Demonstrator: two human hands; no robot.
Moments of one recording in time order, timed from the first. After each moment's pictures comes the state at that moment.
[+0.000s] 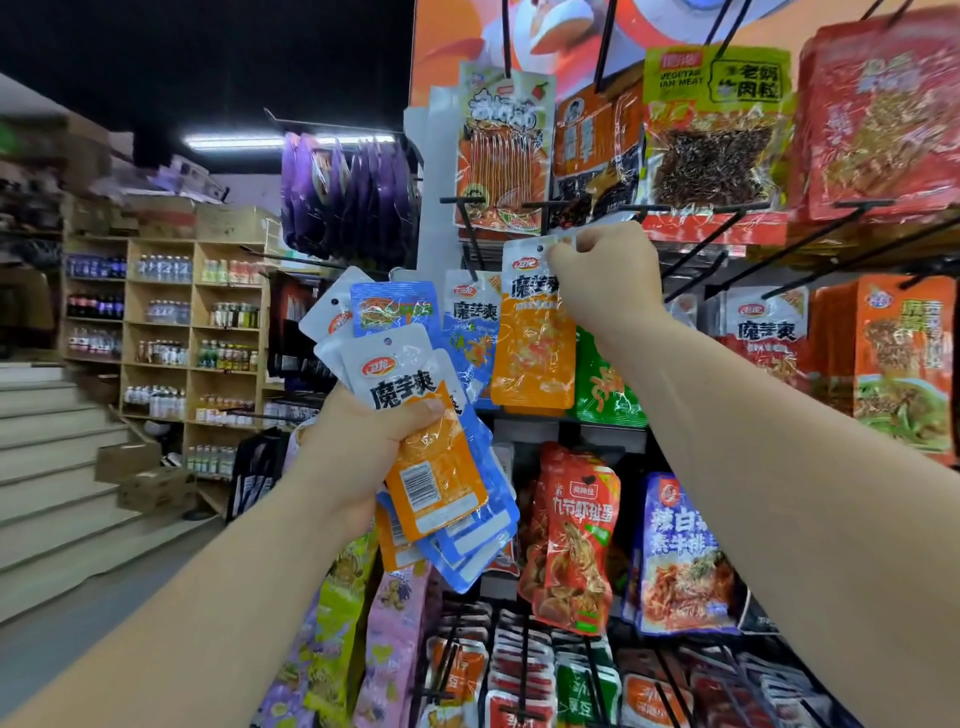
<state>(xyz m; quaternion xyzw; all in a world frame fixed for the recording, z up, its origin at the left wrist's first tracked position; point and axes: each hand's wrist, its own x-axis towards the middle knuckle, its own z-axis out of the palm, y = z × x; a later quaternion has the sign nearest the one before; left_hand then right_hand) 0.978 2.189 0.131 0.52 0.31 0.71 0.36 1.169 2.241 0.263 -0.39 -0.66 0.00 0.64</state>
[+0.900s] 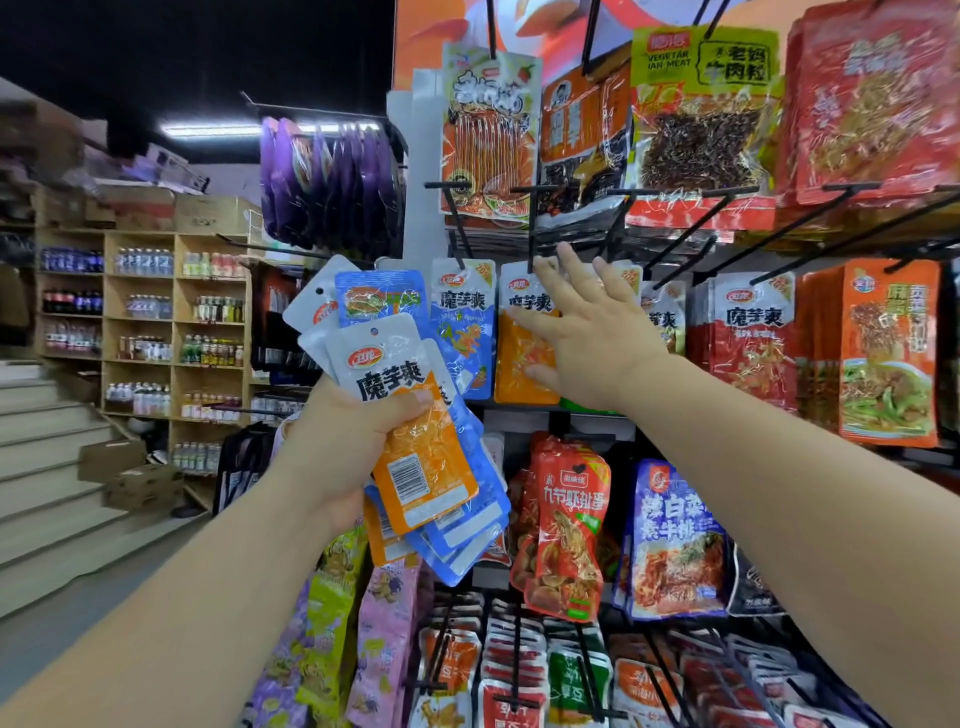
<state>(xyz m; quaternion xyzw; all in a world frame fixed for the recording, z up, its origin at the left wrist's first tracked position) 0.976 2.190 0.131 0.53 0.29 0.71 0.37 1.203 2.272 0.222 -0.49 -0.72 -0.47 0.12</state>
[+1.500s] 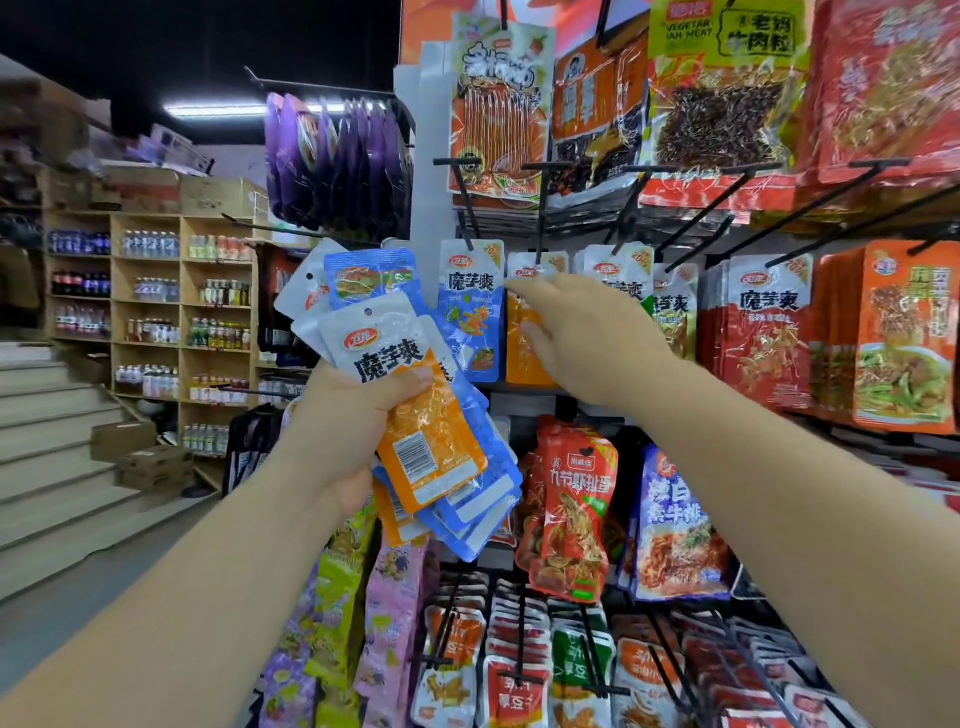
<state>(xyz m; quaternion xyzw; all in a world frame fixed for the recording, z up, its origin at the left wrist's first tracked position) 0.977 2.185 0.130 0.50 0.27 0.73 0.37 1.187 2.246 0.208 -0.42 -0.79 -0.34 0.29</state>
